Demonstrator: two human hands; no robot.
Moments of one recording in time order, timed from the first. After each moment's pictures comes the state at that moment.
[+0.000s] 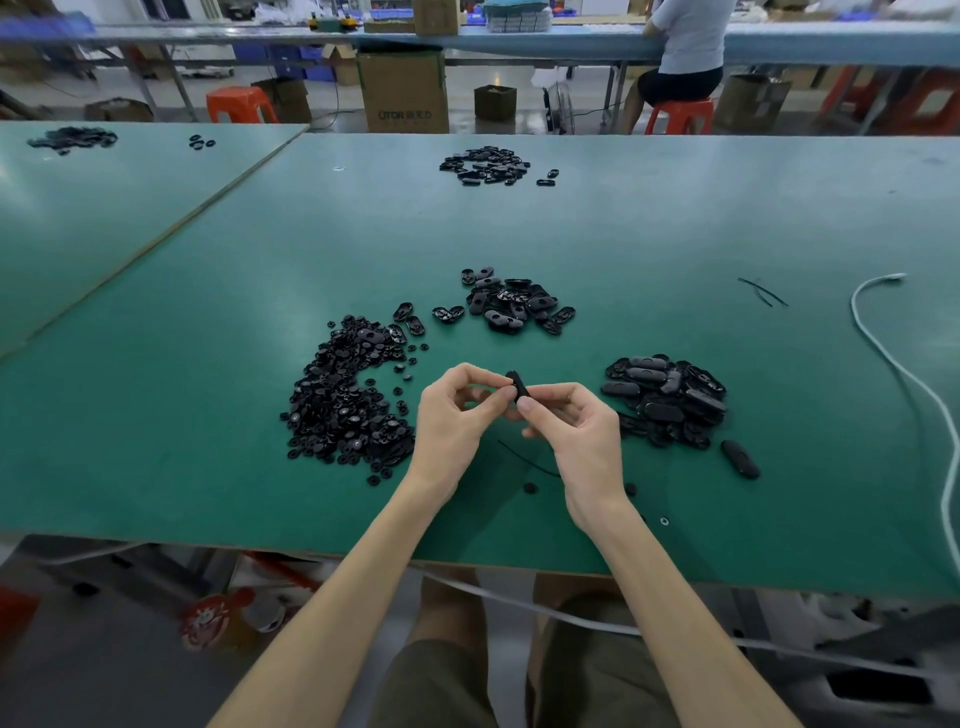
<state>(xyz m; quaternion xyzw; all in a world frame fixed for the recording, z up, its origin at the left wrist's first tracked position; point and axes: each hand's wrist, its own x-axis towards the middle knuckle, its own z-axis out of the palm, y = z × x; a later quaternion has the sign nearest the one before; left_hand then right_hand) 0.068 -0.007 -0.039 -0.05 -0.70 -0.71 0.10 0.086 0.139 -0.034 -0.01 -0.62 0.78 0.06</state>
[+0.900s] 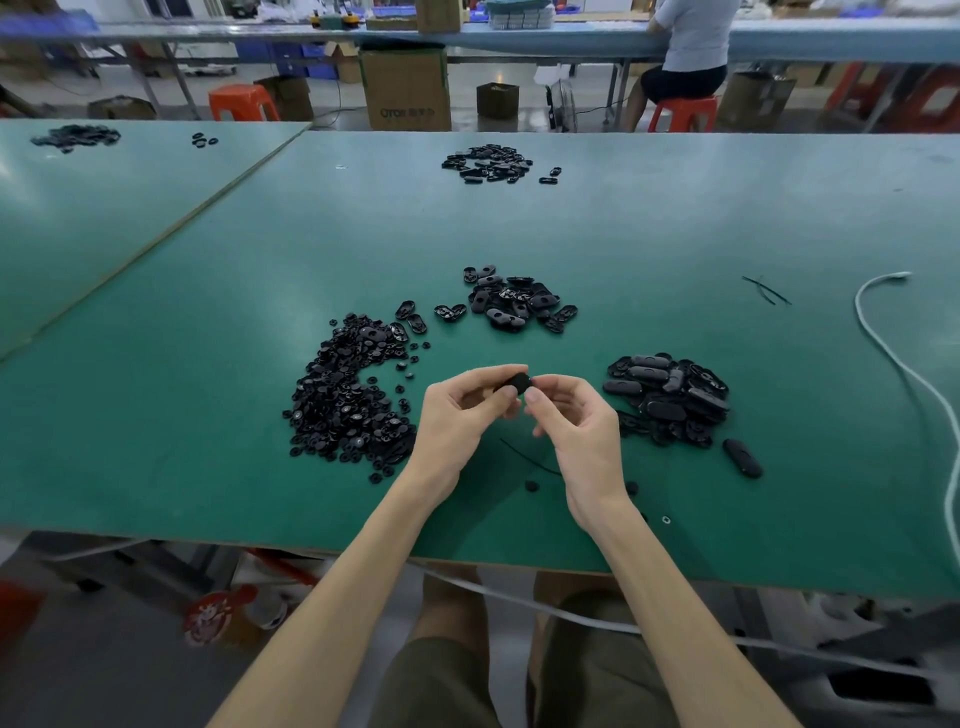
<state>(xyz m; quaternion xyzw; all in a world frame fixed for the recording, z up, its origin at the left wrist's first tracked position) 0.069 -0.007 -0.034 -0.06 -0.67 -0.74 0.05 0.081 0.140 -0.040 -0.02 -0.64 0.76 0.08</state>
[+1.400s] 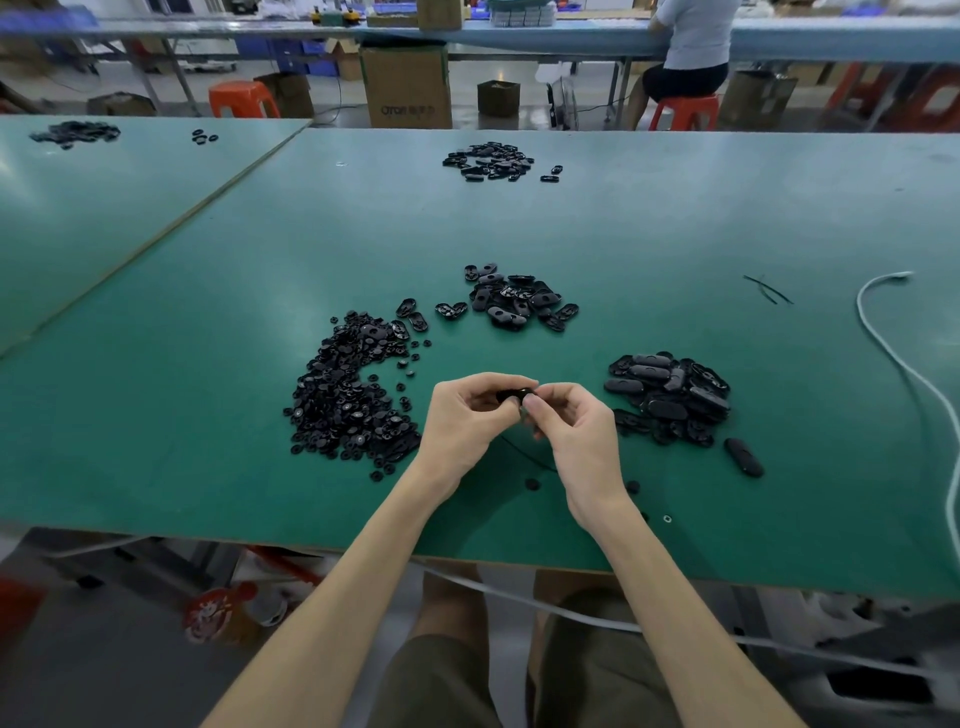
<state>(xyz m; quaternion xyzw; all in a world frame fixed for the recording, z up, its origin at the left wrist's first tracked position) 0.072 -0.003 -0.030 -0.07 -0.72 -0.69 0.06 0.082 0.139 -0.041 -0.02 -0.68 0.73 0.06</state>
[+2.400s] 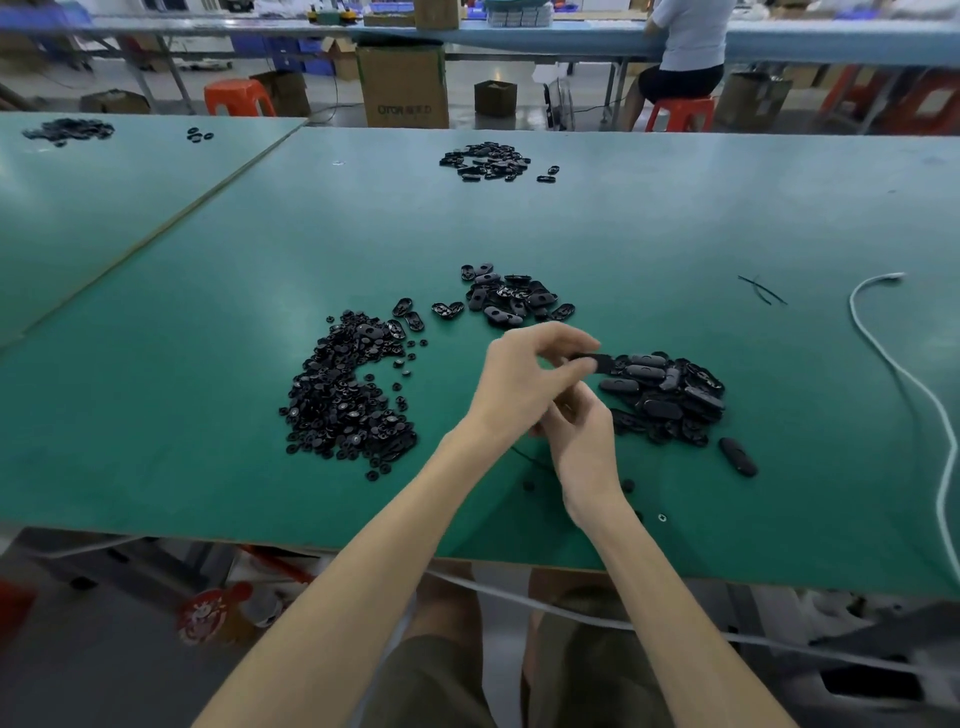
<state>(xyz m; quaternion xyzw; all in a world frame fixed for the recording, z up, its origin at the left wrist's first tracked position) 0.045 0.045 0.013 -0.14 -0.81 -0.57 0.10 0.083 0.136 -0.033 -0.03 -0.66 0.74 0.07</state>
